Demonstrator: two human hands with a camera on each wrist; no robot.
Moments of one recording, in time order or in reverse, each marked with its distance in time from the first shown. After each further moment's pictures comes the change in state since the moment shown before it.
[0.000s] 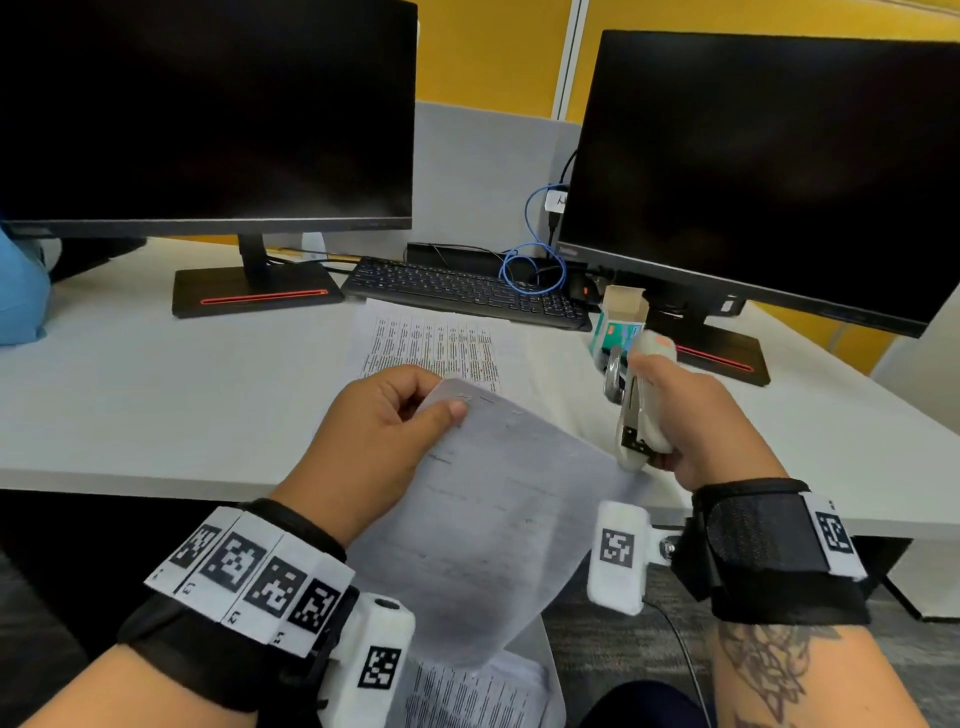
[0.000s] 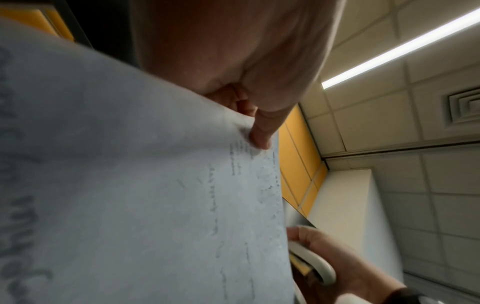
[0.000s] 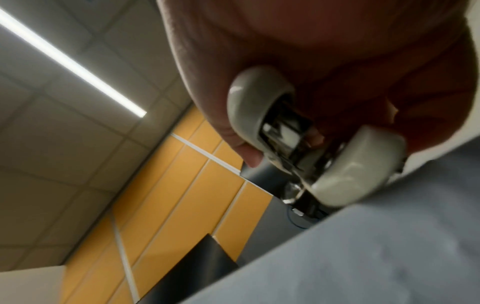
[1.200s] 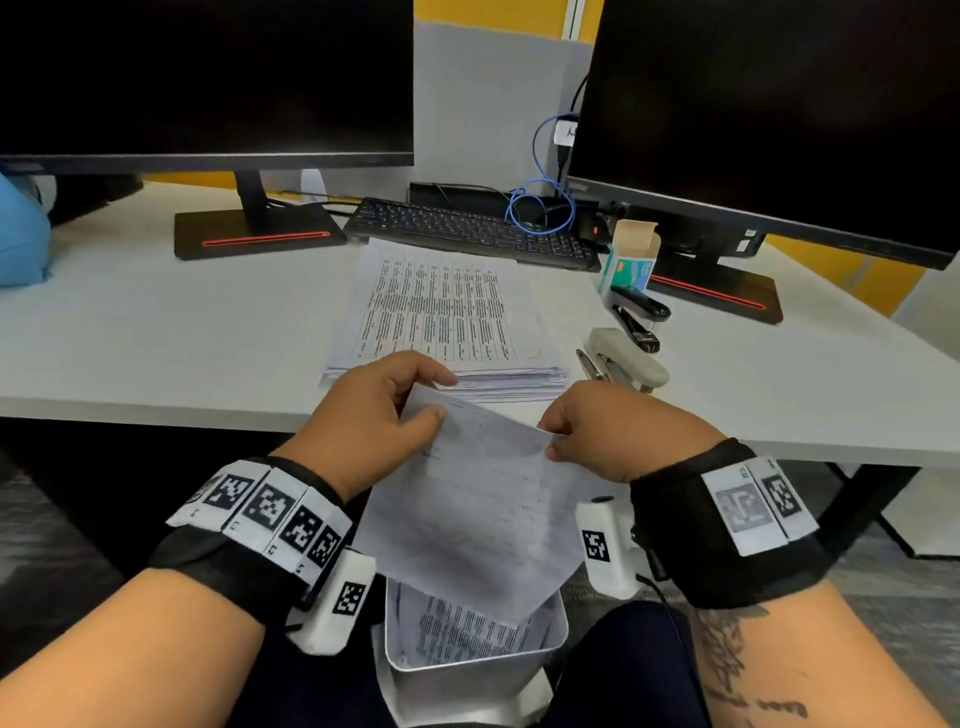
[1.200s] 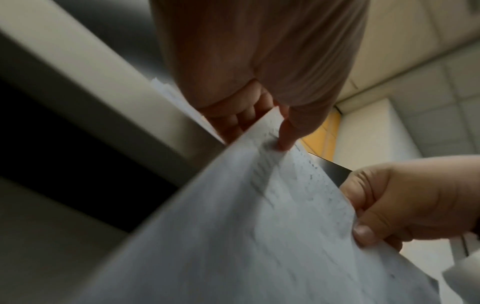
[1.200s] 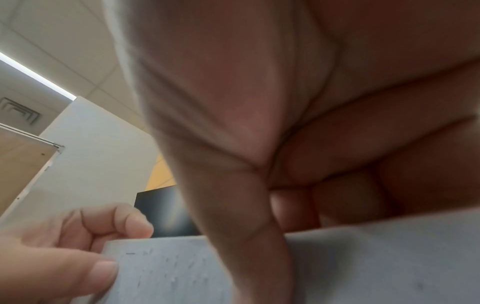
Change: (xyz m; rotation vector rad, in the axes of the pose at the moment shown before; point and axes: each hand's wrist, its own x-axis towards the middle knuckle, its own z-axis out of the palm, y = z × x) left_hand -0.017 -0.059 -0.011 0.233 -0.177 0.053; right_hand -0.049 0.031 0.027 -1.161 -0.571 -0.452
